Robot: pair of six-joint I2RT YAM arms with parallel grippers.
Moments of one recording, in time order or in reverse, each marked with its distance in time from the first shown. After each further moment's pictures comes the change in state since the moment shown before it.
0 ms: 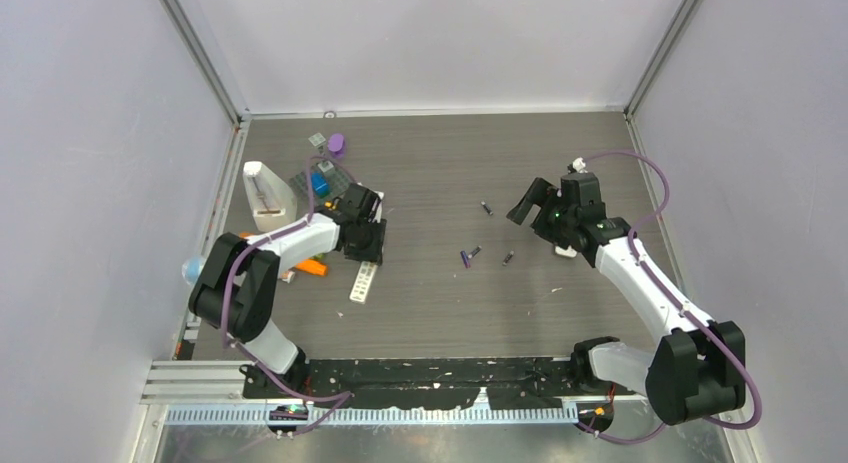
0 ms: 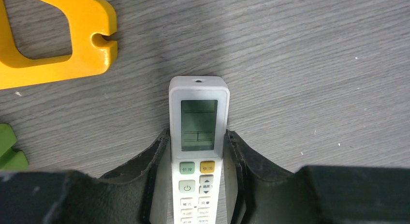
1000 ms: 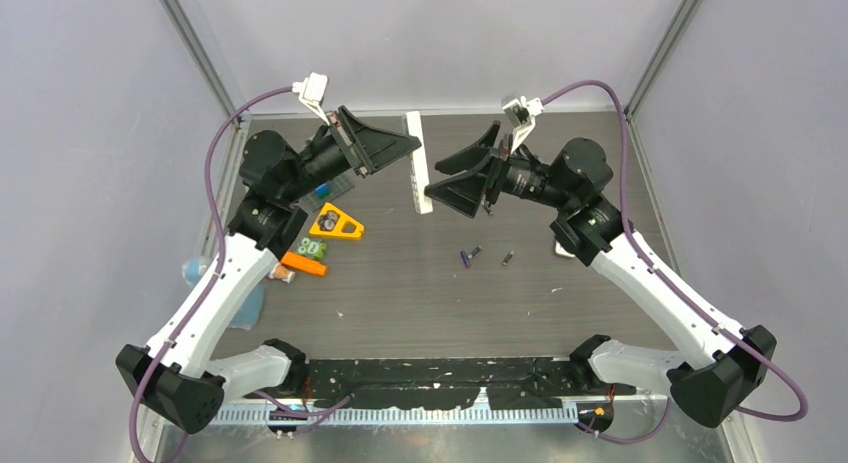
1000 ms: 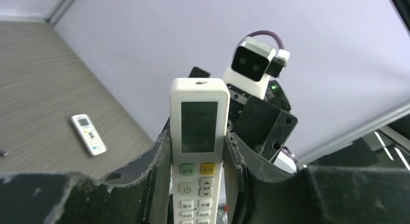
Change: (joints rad) left arm 0.006 -0.481 0.311 0.603 0.559 -0.743; right arm 0.389 -0.026 0.338 0.608 -0.590 -0.076
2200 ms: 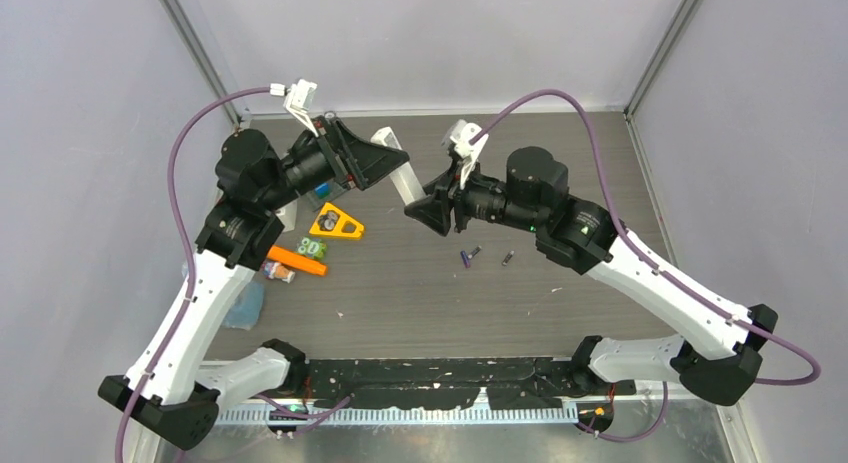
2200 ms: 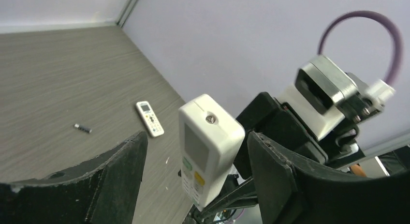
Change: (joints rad) left arm 0.006 -0.084 0.101 -0.311 -0.043 0.286; right arm 0.288 0.063 0.239 -0.502 0.369 -0.469
